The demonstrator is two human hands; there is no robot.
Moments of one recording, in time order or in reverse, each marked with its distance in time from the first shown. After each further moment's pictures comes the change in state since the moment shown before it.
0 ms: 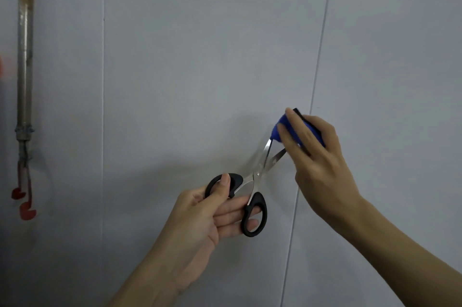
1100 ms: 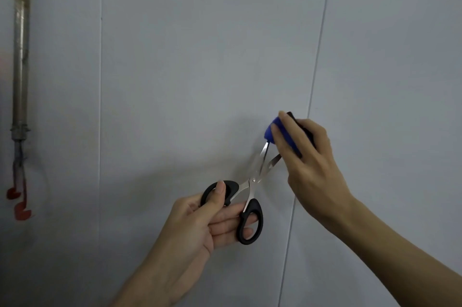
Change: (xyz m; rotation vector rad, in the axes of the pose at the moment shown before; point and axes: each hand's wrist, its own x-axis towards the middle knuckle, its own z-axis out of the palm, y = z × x) left_hand -0.004 -0.006 -0.004 -0.005 -0.027 -0.003; right_hand -0.001 -0.002 0.009 0.008 0.005 -0.001
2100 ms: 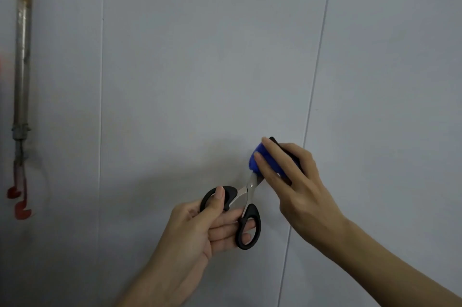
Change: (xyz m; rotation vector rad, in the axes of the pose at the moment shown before) left_hand -0.001 -0.006 0.002 -0.020 0.074 0.000; right_hand -0.022 -0.017 -0.001 0.122 -0.068 -0.109
